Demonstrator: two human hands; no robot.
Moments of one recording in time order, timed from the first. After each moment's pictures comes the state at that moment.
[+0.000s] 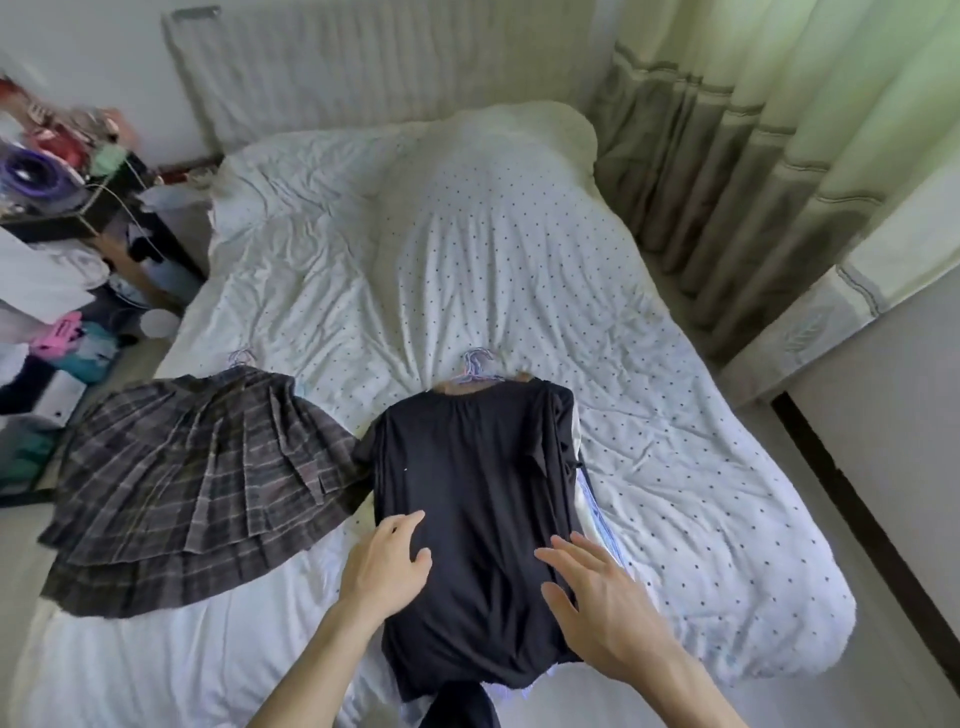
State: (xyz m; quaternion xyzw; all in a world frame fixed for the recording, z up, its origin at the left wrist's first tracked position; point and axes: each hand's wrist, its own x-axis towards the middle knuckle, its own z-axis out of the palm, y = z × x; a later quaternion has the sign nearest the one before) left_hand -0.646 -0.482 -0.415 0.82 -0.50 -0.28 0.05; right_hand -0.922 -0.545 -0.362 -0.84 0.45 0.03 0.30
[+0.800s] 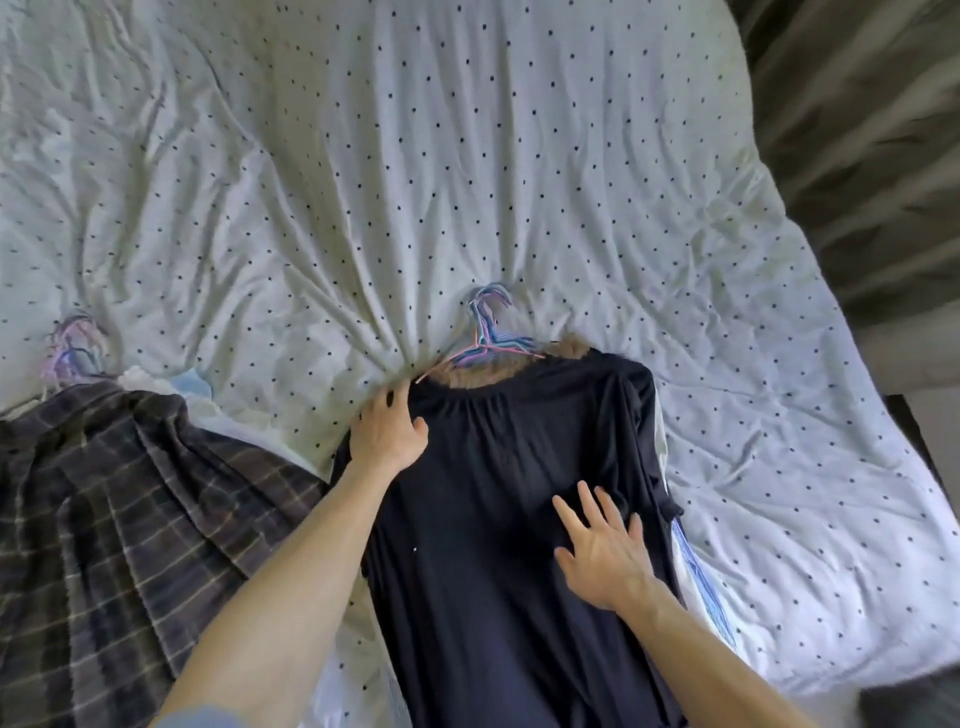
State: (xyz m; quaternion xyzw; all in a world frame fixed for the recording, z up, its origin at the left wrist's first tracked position) left_hand -0.440 -0.804 -0.636 0.80 -0.48 -0.33 -0.07; right_hand -0.745 -0.758 -0.588 -0.73 0.52 0.32 0.31
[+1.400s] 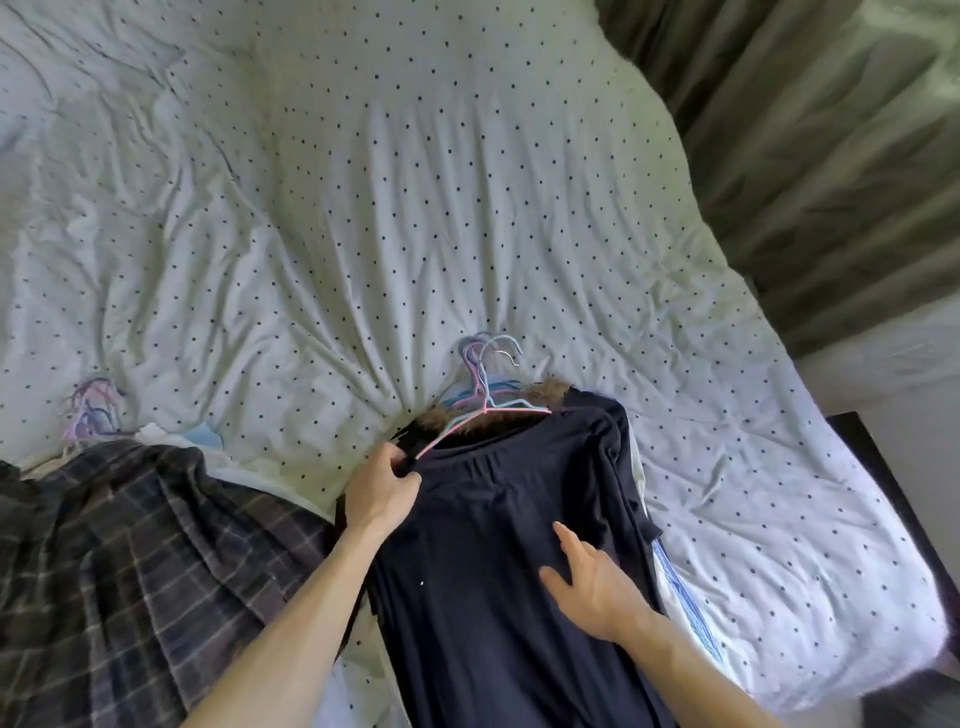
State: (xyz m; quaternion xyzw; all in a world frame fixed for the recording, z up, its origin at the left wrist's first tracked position) left_hand -0.444 -0.776 -0.576 0.84 -0.36 -0.40 0.10; right_hand -0.739 -0.752 -0.536 -0.65 0.59 0.22 0.43
